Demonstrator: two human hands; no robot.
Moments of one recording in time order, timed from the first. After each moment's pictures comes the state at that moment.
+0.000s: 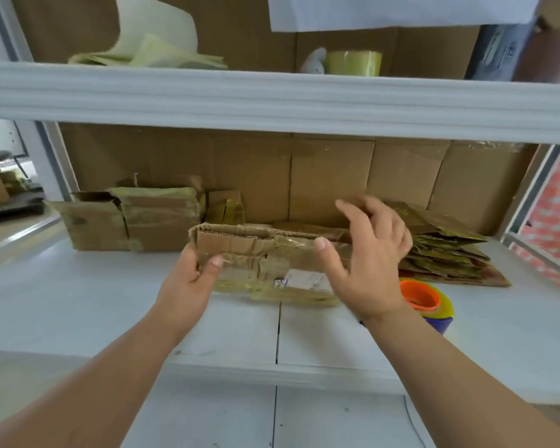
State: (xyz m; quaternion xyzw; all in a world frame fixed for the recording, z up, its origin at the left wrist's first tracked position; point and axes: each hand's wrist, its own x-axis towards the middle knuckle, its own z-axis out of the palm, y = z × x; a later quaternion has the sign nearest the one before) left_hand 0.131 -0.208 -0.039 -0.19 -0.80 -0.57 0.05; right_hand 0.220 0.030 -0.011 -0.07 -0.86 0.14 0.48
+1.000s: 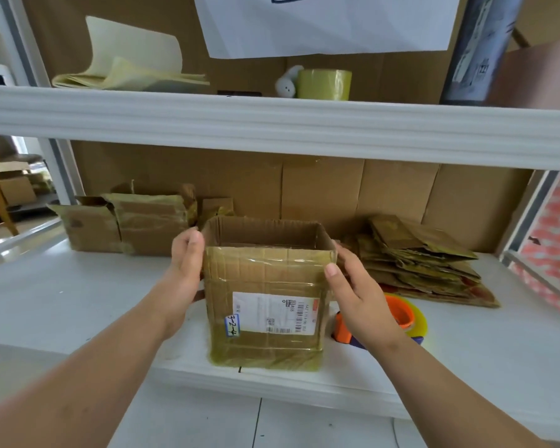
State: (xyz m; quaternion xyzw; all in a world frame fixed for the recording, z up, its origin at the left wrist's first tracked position) left_hand 0.153 -0.146 -0.007 -0.09 -0.74 -0.66 -0.05; right_hand 0.256 0.090 -0.023 0.00 -0.82 0.52 0.24
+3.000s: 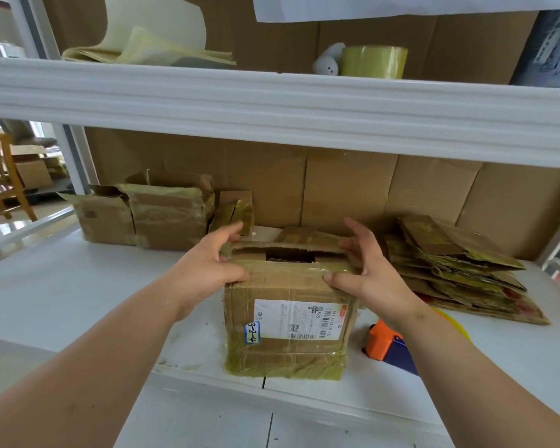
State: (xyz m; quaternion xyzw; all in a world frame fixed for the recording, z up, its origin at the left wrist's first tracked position) left_hand 0.105 -0.159 0.004 -0.18 -0.83 -0.52 -0.09; right_hand 0.183 0.099 -0.012 -0.01 -0.86 0.50 0.14
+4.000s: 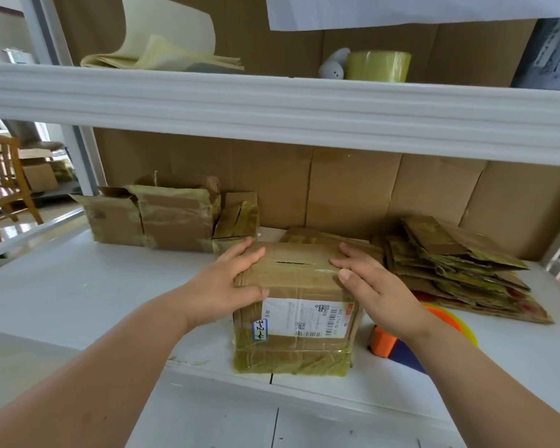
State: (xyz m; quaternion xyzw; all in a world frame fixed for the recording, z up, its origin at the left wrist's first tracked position) left_hand 0.117 -0.170 -0.012 -0.28 -0.86 -0.40 -0.13; right_hand 0.199 0.101 -0.028 0.03 -0.93 0.35 0.14
